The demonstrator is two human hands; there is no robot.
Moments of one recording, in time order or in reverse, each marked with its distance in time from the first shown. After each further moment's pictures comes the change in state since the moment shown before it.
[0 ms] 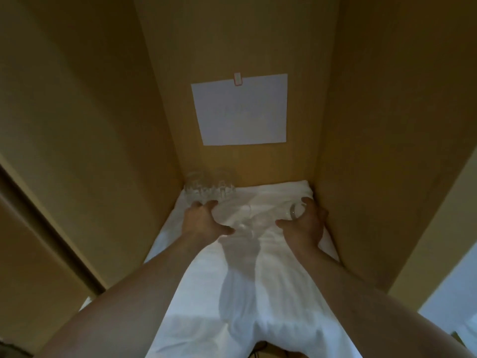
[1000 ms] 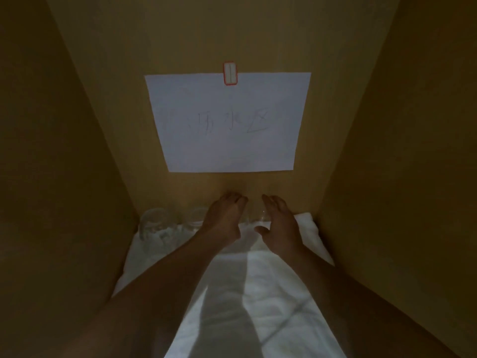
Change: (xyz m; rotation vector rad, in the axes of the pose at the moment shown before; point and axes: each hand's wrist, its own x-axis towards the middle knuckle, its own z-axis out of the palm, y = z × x) left_hand 0.231 0.067 0.046 0.171 -0.107 0.537; right_hand 0.175 -0.015 0.126 -0.525 -0.279 -0.361
